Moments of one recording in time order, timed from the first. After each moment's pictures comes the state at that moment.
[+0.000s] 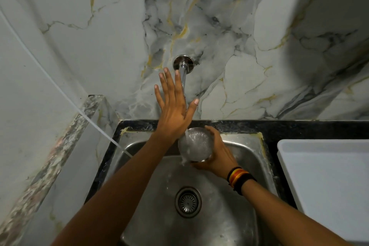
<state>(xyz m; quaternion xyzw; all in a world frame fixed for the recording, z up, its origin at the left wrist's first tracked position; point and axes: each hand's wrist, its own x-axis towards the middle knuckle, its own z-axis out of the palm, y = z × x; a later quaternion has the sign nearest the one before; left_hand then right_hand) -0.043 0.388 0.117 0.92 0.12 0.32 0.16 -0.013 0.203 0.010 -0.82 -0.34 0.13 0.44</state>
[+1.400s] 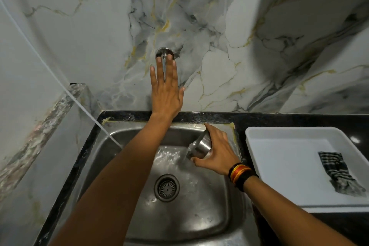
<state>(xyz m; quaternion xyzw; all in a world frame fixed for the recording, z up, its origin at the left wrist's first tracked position) -0.026 0.348 0.126 0.92 0.21 0.30 -0.13 -0.047 0.108 0.058 -0.86 -0.35 0.08 0.36</state>
